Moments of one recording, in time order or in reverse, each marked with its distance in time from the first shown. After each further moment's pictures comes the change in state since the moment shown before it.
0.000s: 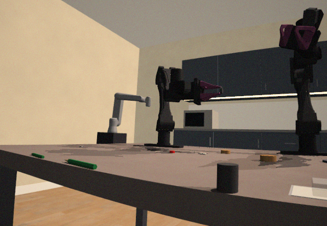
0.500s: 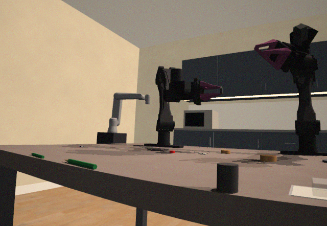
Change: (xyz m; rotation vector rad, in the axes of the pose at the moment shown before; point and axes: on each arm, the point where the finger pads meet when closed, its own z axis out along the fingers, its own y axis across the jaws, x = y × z) left arm 0.072 -0.061 -0.005 0.309 0.219 -0.368; right arm 0.000 -0.001 0.000 0.001 0.000 0.001
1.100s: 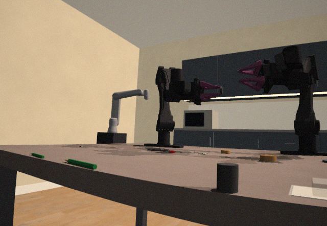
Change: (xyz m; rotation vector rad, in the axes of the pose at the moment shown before) left arm 0.112 -0.036 -0.011 0.231 0.402 -0.440; right arm 0.000 0.000 0.000 0.000 0.000 -0.001
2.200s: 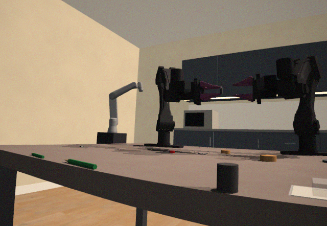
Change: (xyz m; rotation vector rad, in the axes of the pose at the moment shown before) left arm 0.088 0.006 0.005 0.045 0.325 -0.324; right arm 0.000 0.000 0.000 0.000 -0.001 0.000
